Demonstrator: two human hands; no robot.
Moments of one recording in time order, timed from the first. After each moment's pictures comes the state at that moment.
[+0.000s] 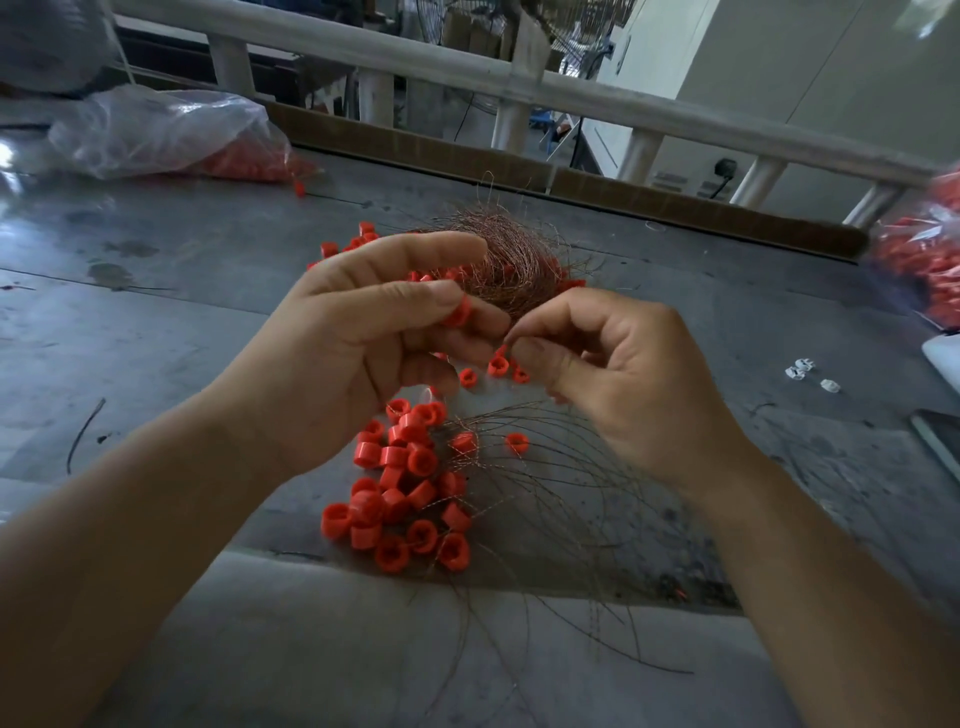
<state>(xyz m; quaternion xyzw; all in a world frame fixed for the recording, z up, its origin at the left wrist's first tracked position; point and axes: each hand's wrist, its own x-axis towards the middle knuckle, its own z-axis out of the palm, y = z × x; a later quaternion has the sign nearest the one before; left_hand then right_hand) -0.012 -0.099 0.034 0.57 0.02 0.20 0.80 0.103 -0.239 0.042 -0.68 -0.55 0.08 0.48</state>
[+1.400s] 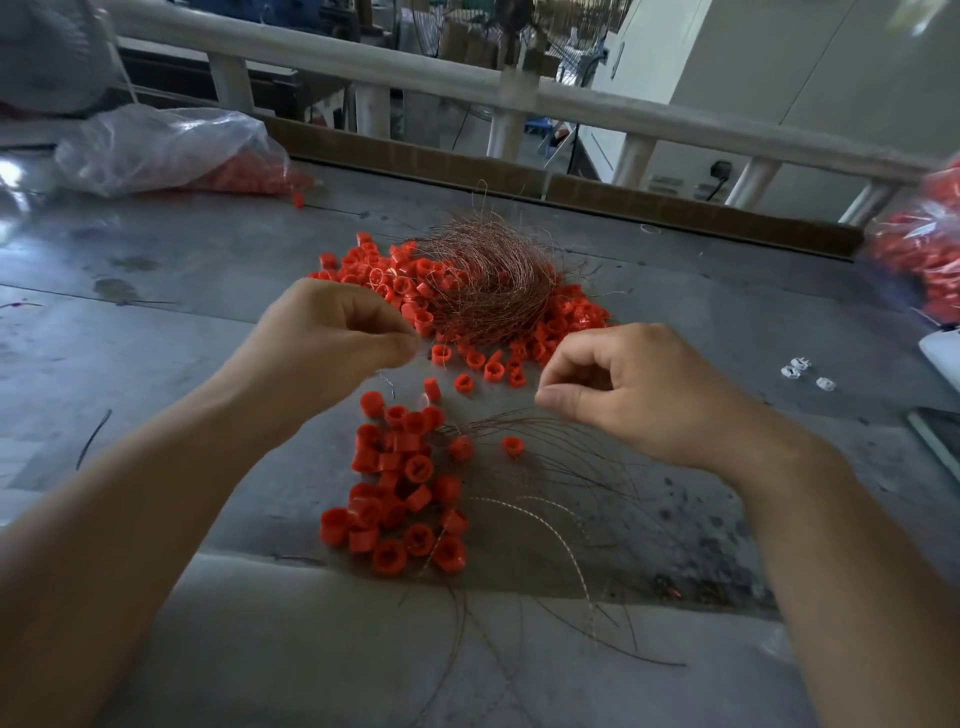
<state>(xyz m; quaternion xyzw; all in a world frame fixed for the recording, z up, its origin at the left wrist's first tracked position) -0.002 -0.075 0.018 0.81 0.26 0.24 0.46 0.128 -0.255 0.047 -0.81 -0.54 0.08 0.23</state>
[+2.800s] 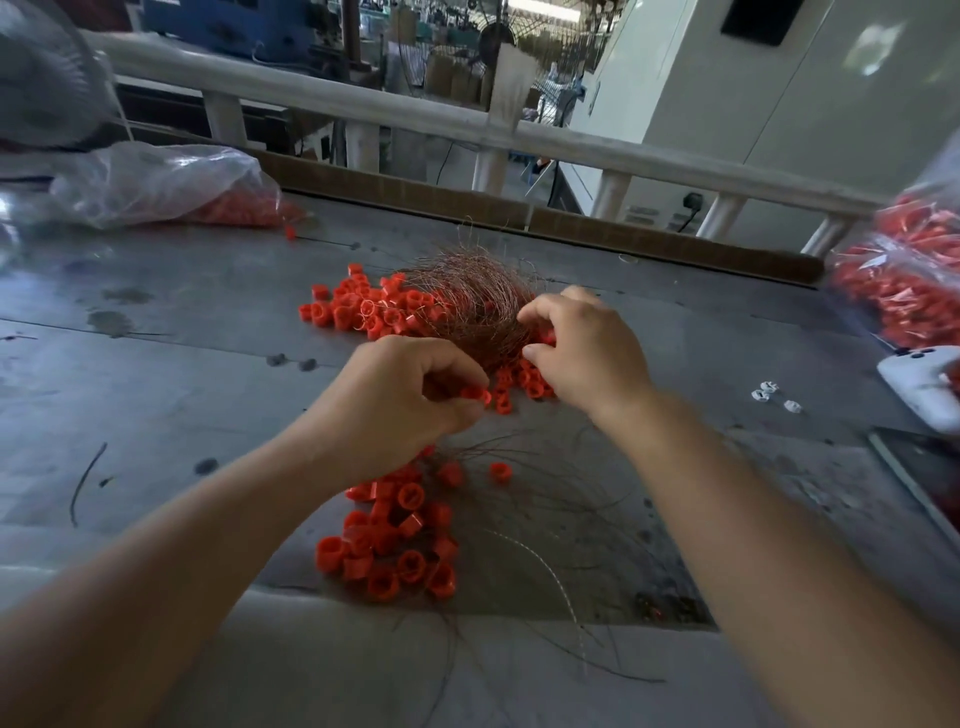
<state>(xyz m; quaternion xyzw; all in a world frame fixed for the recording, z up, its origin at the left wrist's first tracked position) 0.012 -0.101 0.020 0.89 0.11 0.23 0.38 0.167 -0.201 0.026 -0.87 -0.43 -0.12 0.21</state>
